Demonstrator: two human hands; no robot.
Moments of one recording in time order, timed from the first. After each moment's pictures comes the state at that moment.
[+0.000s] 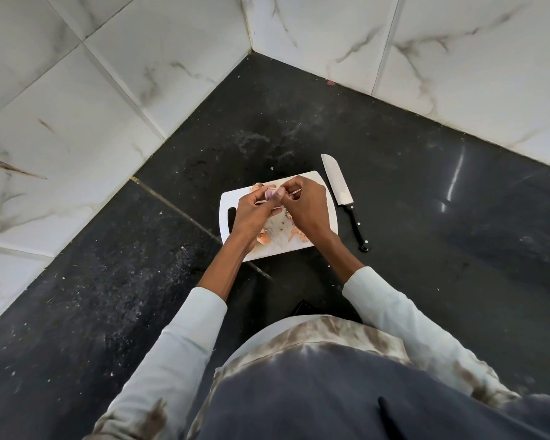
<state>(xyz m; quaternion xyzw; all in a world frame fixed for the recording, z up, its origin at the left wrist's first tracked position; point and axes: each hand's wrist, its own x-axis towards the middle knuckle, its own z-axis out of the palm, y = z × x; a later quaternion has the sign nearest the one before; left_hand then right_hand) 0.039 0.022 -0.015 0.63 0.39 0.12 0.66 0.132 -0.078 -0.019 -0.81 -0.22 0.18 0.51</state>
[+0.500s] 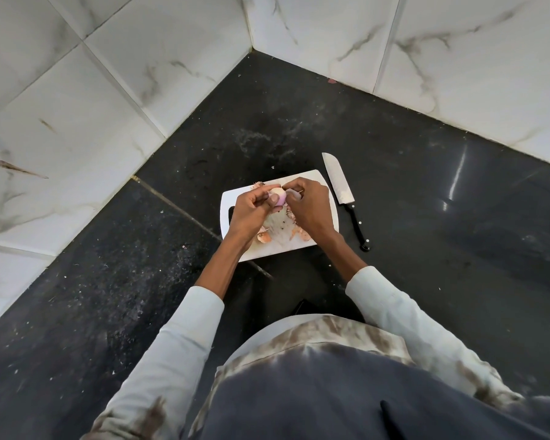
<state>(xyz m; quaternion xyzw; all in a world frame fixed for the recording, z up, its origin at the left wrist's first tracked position) 0.034 0.030 -0.020 0.66 0.37 0.11 0.64 0.138 -0.080 -0.028 -0.82 -0.23 0.18 0.49</state>
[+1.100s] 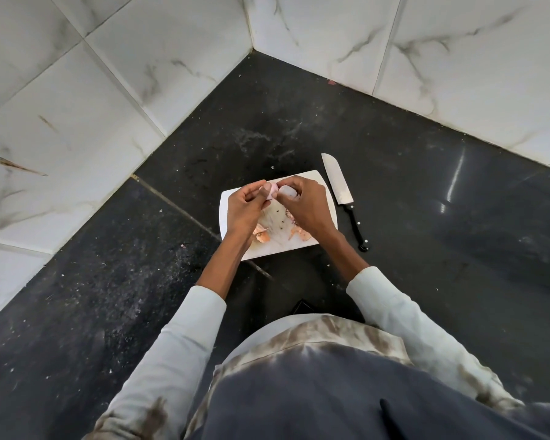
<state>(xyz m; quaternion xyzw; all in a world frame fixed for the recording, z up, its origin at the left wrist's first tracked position) 0.033 0.030 -0.019 0.60 0.42 0.19 0.65 0.139 -0.078 -0.025 -0.80 -0.28 0.18 0.50</state>
